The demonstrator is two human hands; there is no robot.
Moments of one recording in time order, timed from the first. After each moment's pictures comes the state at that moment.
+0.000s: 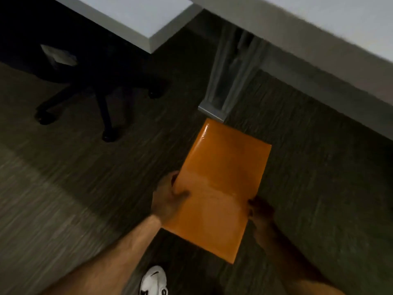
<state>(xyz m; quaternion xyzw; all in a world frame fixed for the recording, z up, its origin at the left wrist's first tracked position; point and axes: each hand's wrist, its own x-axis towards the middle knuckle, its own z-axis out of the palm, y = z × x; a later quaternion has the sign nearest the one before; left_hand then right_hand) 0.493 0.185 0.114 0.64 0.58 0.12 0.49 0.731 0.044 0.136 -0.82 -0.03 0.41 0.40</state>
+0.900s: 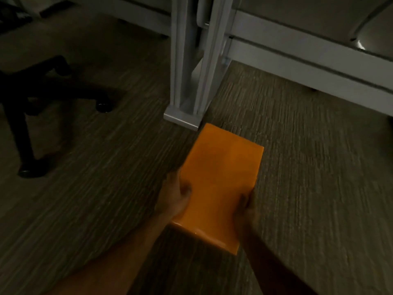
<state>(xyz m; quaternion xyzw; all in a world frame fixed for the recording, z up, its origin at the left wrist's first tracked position) 0.659 0.272 -0.133 0.76 0.48 0.11 0.43 0.821 0.108 -0.153 -0.85 -0.09 0.22 0.47</state>
